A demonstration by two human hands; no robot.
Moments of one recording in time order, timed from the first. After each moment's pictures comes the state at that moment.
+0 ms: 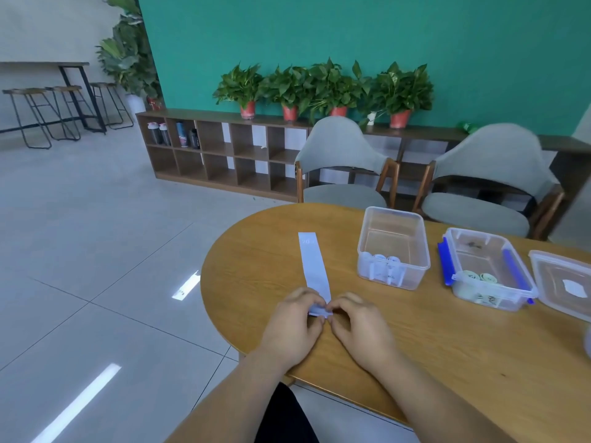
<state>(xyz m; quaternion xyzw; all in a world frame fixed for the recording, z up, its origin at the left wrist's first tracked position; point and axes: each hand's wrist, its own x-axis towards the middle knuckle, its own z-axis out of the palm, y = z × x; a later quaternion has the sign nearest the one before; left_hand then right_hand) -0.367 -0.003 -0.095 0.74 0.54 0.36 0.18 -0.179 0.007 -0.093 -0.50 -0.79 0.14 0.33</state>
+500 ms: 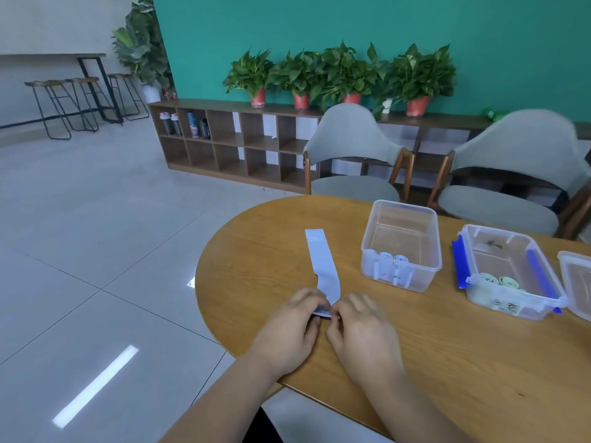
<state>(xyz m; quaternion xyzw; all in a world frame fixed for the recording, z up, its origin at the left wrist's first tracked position) -0.363 -0.004 -0.095 0.78 0.50 0.33 0.16 -0.182 0.002 -0.103 -0.51 -0.79 -0.07 0.34</state>
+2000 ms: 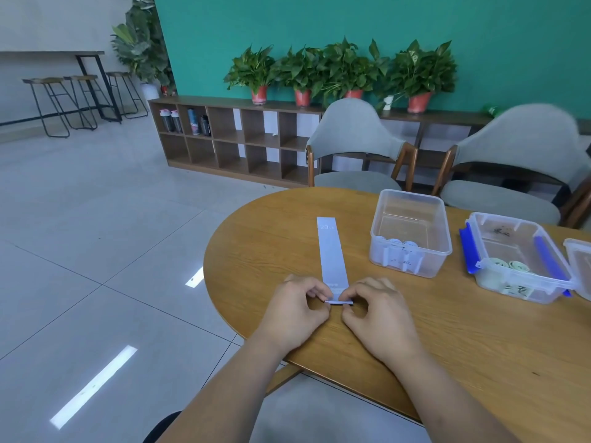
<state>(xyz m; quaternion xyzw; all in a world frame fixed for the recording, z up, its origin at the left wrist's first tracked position) -0.369 -0.010 -0.086 0.69 0.56 0.40 0.22 -0.172 0.009 -0.105 -0.52 -0.77 0.08 0.36</state>
